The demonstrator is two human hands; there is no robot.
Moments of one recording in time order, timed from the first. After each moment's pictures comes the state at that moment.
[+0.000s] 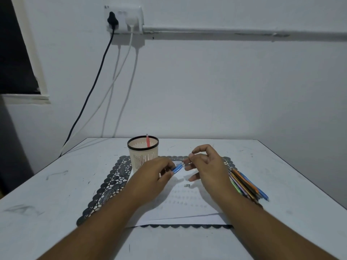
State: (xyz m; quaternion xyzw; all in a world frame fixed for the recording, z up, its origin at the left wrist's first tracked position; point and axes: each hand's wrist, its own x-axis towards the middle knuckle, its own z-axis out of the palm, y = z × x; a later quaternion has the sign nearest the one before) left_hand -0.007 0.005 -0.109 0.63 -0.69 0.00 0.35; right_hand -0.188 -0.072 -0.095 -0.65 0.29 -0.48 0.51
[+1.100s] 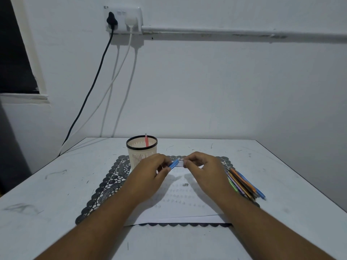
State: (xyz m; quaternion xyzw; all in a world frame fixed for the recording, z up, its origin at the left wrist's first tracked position) left_hand -0.004 0.004 -0.111 0.62 -0.68 0.02 0.40; right_hand -0.194 -0.088 -0.108 -0.78 0.32 -0.45 0.29
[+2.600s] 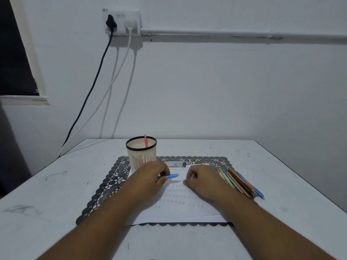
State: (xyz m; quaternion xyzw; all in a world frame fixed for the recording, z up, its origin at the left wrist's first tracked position) left_hand 0.000 0.000 -0.118 0.67 -0.69 0.03 0.27; right_hand -0.193 -0.103 -0.117 -0.85 0.43 -0.19 0.24
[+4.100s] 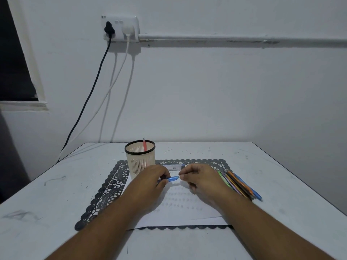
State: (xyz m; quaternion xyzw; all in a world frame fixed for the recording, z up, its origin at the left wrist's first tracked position) left_hand -0.009 0.000 -0.121 0.66 -0.68 0.02 0.30; right_hand -0.187 -0.102 -0.122 -0.62 0.32 -0.35 0.62
